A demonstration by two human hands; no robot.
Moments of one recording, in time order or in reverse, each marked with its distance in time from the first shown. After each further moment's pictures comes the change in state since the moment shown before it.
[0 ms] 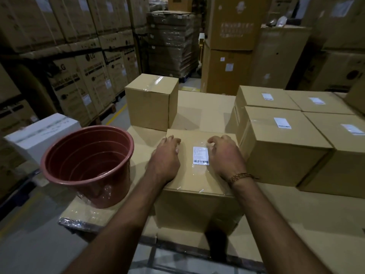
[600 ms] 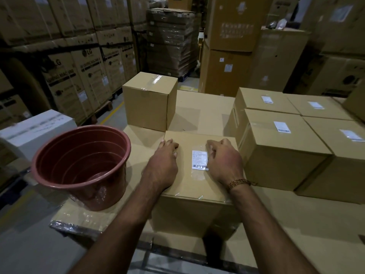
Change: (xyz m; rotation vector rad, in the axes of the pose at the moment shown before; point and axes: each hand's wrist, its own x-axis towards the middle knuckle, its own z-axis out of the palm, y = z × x) left_hand 0.000 -0.008 0.007 -0.053 -0.019 -0.035; right_hand 0.004 0.006 0.011 -0.084 0.040 0.029
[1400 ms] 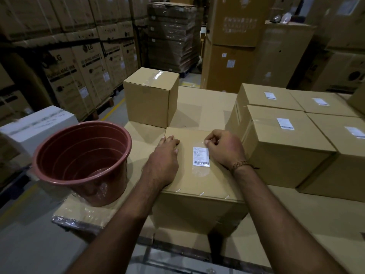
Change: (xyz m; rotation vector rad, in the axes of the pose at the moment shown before) left_hand 0.002 -0.005 0.001 0.016 -0.016 0.007; right_hand 0.036 0.008 0.001 0.229 -0.066 0.079
